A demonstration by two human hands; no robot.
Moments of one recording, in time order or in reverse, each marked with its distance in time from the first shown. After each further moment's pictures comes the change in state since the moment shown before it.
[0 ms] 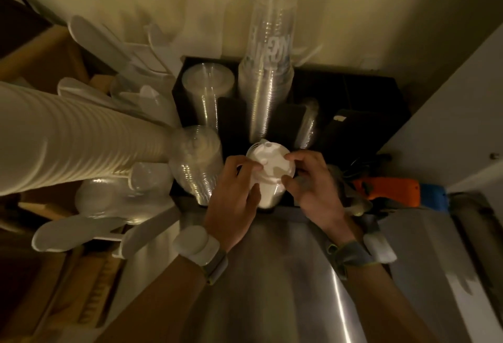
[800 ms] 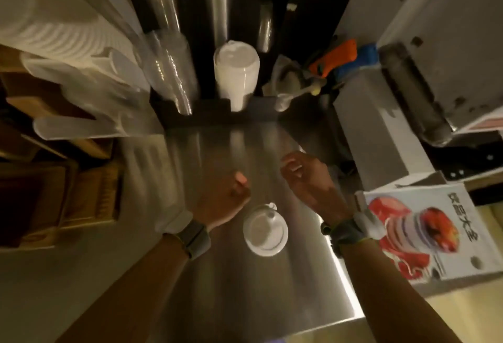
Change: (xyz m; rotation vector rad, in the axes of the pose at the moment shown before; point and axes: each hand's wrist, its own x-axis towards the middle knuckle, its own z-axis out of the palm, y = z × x) left_hand -0.181 0.028 -0.004 -0.124 -0.569 -0.257; right_hand -0.218 -0.004 0.003 -0.279 -0.014 0.458
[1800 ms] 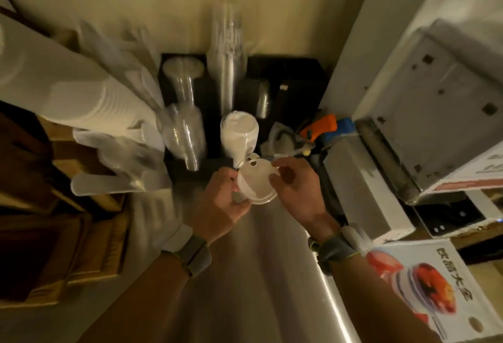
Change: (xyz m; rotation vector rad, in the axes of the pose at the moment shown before) left_hand 0.023 0.059 -0.076 -0.063 0.324 0.212; right_hand 0.029 -0.102 -0.040 0.101 0.247 -0.205
